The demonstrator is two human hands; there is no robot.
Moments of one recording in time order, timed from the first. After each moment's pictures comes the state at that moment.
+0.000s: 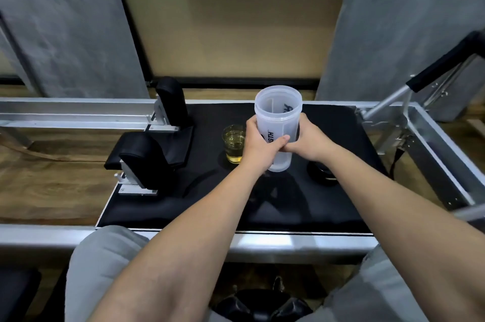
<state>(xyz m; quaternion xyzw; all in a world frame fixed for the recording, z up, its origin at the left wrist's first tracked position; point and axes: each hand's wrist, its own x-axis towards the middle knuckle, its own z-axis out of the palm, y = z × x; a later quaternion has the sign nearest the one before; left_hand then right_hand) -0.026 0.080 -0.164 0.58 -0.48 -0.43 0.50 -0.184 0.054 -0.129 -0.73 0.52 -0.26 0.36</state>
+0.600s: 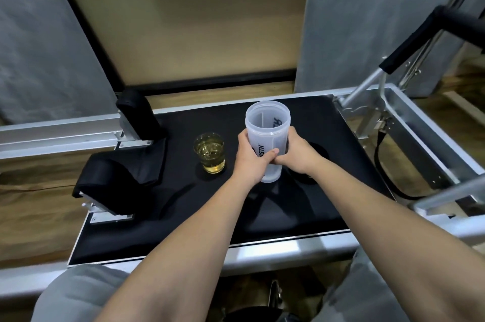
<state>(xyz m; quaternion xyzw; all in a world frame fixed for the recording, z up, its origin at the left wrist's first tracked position) -0.062 0.059 -0.197 0.61 -0.53 -0.44 0.39 -0.225 0.037 -0.189 -0.64 0.62 -0.23 0.39</state>
